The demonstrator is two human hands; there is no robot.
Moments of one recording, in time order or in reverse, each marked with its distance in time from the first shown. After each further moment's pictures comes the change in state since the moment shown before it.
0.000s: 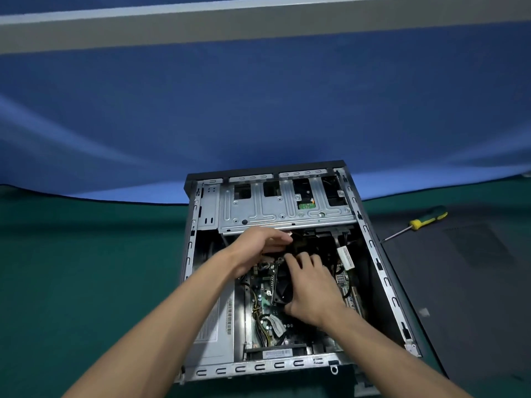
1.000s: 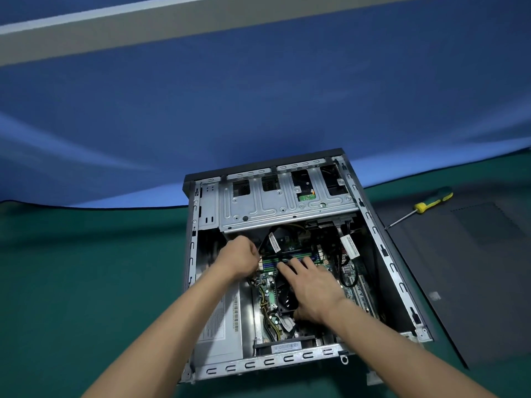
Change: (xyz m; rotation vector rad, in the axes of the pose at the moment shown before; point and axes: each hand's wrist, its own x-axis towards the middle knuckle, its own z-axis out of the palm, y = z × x) left_hand -0.003 -0.026 -0.020 0.814 0.261 -0.087; right_hand 0.006 0.001 0.021 -0.172 -0.181 -0.143
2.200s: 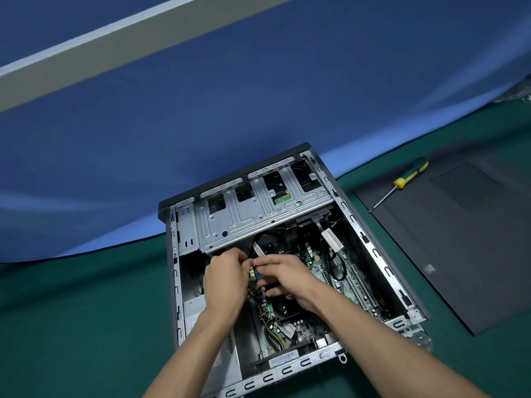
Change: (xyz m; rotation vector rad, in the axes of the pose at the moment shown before) left_hand -0.023 0.015 0.020 0.136 0.525 0.133; right_hand 0.015 -0.012 -0.021 1.848 0.062 0.277
